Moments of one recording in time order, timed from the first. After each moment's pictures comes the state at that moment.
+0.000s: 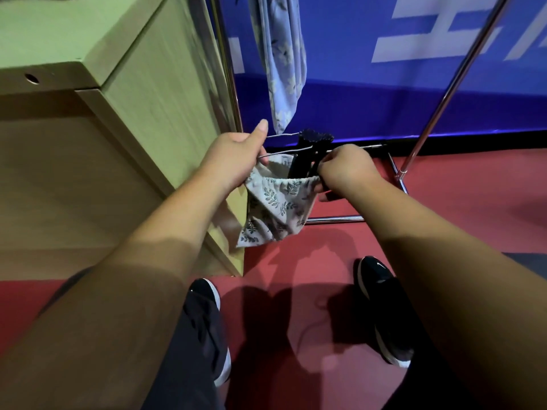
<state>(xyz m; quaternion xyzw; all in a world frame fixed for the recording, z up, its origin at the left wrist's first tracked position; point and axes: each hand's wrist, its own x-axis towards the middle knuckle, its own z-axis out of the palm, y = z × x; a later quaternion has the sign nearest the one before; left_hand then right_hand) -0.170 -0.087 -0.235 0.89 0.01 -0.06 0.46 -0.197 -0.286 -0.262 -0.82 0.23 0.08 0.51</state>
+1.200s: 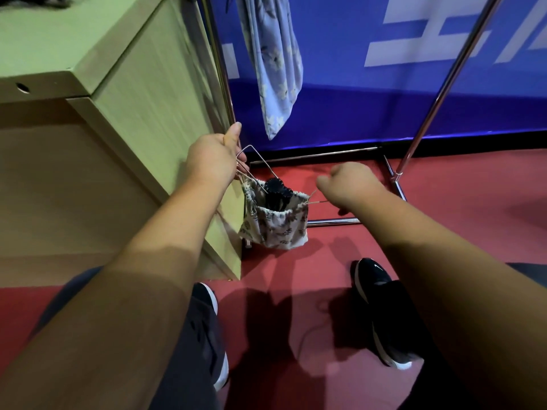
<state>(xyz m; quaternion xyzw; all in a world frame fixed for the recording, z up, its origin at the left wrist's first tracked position) -0.145 -0.081 -0.253 0.89 0.10 0.00 0.45 -0.210 -0.309 -0.273 -0.95 0.13 0.11 0.26</state>
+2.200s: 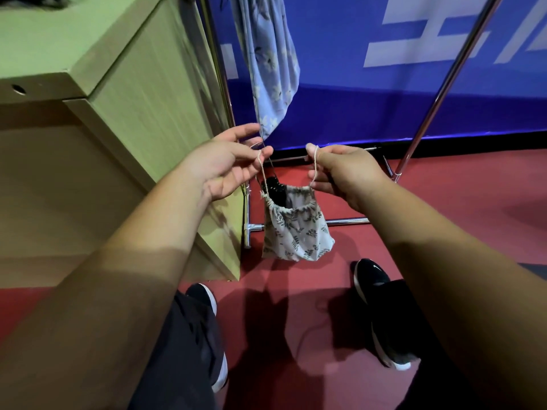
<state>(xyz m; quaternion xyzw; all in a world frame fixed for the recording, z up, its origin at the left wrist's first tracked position) -0.154 -0.088 -0.236 0.58 0.09 -0.20 0.78 -0.202 -0.307 -0.269 -0.65 0.17 0.05 0.74</state>
